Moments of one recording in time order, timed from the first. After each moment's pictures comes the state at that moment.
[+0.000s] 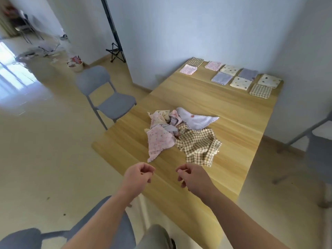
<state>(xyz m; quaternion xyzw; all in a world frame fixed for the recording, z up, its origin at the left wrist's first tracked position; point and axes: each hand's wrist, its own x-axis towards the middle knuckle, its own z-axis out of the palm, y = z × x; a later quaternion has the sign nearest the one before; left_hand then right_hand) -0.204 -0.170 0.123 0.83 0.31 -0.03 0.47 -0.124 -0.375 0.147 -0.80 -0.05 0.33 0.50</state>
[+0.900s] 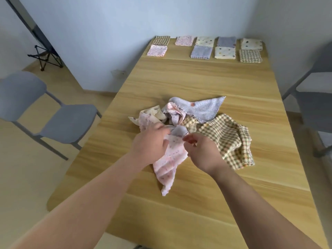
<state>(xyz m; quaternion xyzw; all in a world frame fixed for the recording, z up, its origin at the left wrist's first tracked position) 0.053 -0.021 0.005 0.98 -0.15 -0.02 0.12 0.020 -0.211 0.002 -0.88 0.03 0.10 0.45</state>
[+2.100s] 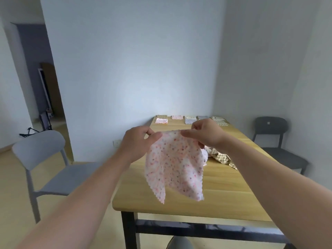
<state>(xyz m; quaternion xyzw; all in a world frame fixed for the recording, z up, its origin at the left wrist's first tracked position) -0.127 0.242 0.074 0.85 -0.20 0.21 0.43 -0.172 0.002 0.119 -0.89 -0.05 -0.14 0.42</state>
